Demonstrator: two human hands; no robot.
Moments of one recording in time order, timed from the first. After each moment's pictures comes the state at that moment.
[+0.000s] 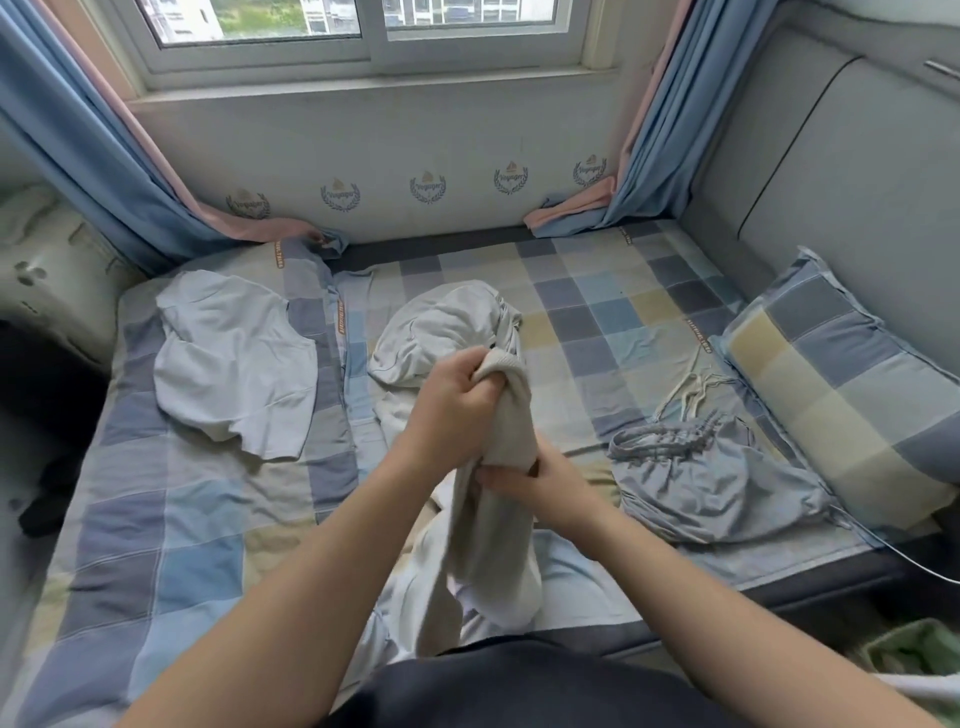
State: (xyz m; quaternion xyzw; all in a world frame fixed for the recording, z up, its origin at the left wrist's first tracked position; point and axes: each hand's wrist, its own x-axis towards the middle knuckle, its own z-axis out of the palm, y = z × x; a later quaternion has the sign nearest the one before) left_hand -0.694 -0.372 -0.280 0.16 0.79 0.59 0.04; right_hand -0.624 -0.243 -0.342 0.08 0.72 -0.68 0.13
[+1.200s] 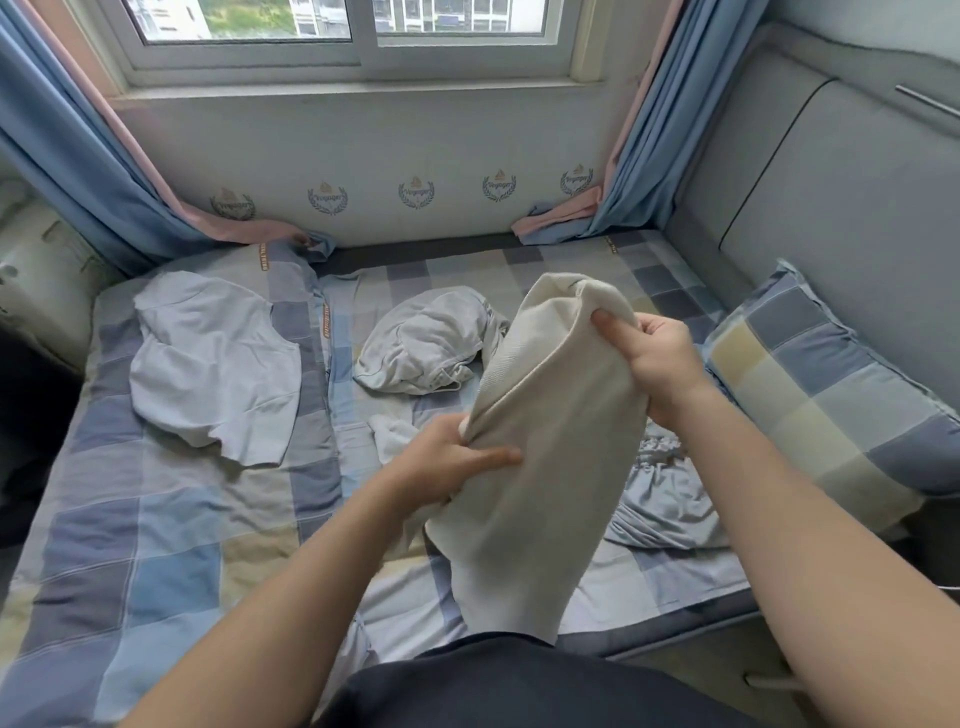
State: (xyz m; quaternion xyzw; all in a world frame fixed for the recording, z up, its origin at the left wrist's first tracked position) left_hand -0.687 -0.390 -0.319 0.12 0.75 0.58 0.28; right_hand -0.687 -0.145 -0.254 0.21 0.71 -0.67 -0.08
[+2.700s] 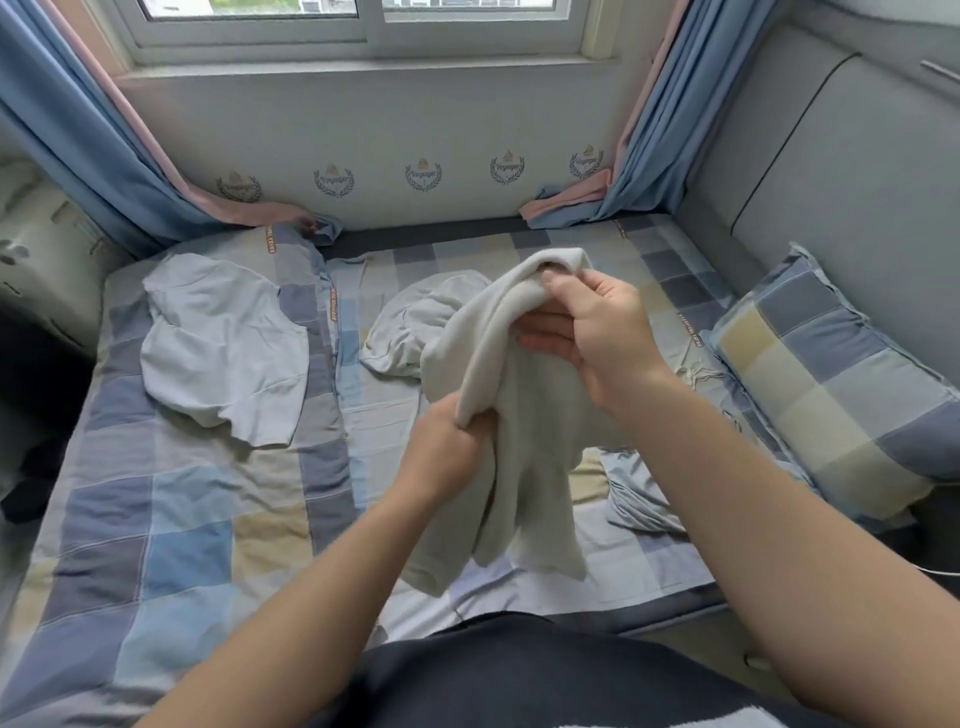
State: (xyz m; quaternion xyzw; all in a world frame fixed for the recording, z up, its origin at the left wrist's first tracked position) left_hand -0.667 -0.385 -0.328 0.05 0.85 0.51 0.10; right_hand -0.679 -0.224 -0.221 0.13 0.63 -0.77 -0.07
